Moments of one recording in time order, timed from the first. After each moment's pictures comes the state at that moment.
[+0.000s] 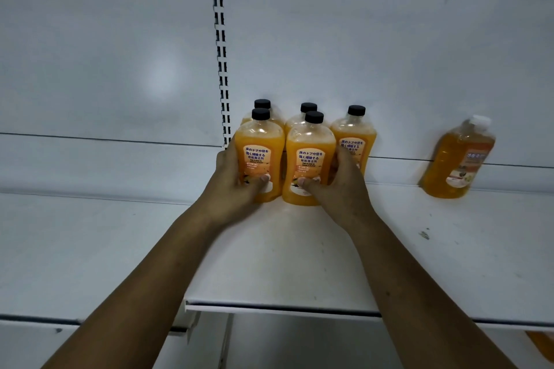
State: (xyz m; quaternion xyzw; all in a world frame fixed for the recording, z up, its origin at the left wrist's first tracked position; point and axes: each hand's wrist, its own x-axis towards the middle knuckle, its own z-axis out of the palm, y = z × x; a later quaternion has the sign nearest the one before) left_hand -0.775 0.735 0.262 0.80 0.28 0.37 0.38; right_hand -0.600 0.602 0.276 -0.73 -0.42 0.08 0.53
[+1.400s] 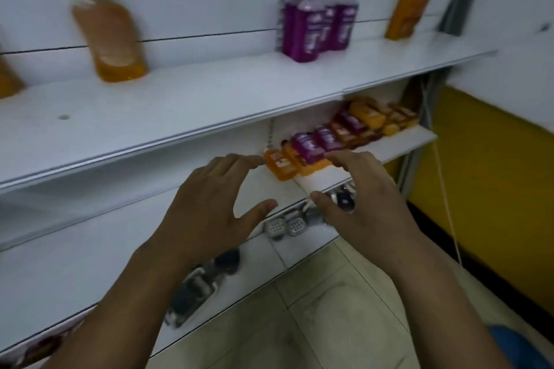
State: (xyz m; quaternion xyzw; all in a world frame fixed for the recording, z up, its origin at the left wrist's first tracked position) left_hand -0.569 0.240 0.203 0.96 -0.01 0.20 0.18; right_hand -0.481 -0.002 0.219 -0.89 -0.30 -0.09 0.32
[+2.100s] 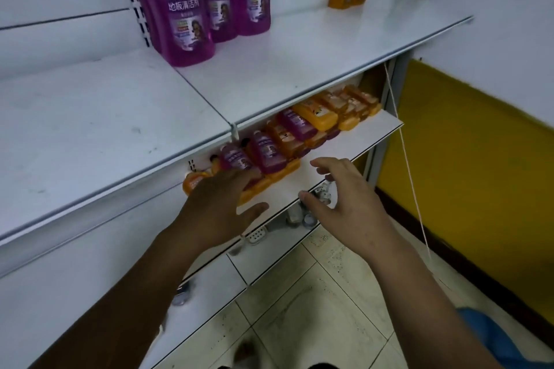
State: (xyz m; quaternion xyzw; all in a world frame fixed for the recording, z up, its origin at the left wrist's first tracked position) left_hand -0.226 0.166 0.102 0.98 -0.05 0.04 0.21; right_hand -0.187 -0.087 0.148 -0.92 -0.21 -0.01 0.33
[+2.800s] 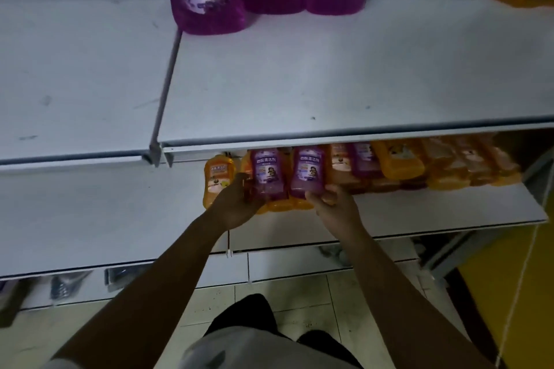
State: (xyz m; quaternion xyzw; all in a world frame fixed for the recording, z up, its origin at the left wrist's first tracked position) left_hand -0.092 0.146 -0.030 0.81 0.36 -0.01 0.46; right_hand 0.062 -0.030 -0.040 -0.80 -0.14 0.33 0.49
